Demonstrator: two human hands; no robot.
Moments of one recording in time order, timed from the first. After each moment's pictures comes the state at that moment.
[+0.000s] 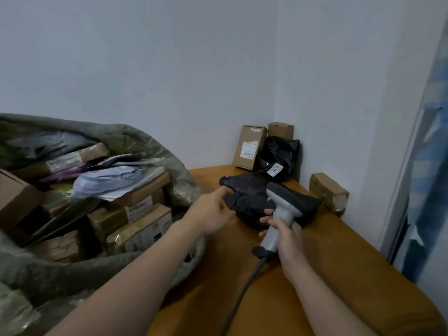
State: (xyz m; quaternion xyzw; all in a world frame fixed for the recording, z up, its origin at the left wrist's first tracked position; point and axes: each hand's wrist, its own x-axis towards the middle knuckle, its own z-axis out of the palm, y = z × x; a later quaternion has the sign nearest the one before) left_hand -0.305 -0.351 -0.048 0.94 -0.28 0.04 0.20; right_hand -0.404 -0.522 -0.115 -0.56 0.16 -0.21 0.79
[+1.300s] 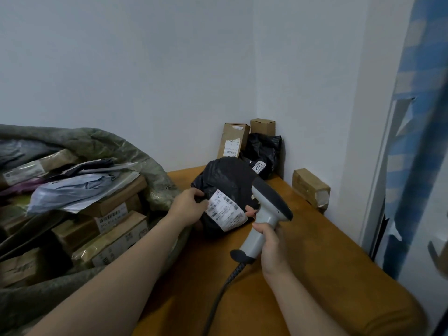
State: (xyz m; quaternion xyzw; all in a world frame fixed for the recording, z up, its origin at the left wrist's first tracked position) left_hand -0.252 -0.377 -0.063 0.94 -0.14 0.02 0.32; right_hand -0.408 -0.529 -0.117 -0.50 0.11 -0.23 0.83
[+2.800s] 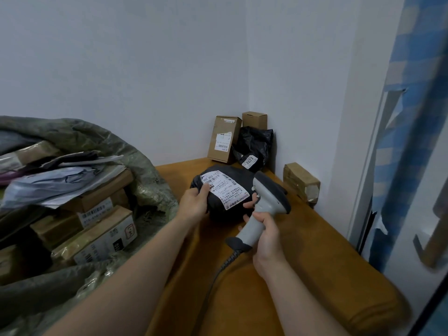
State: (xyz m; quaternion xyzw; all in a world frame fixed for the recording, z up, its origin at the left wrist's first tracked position) left_hand -0.241 -0.422 -0.109 0.80 -0.08 -0.03 0.59; right_hand -0.396 -0.545 -0.125 -0.41 0.16 -0.19 0.88
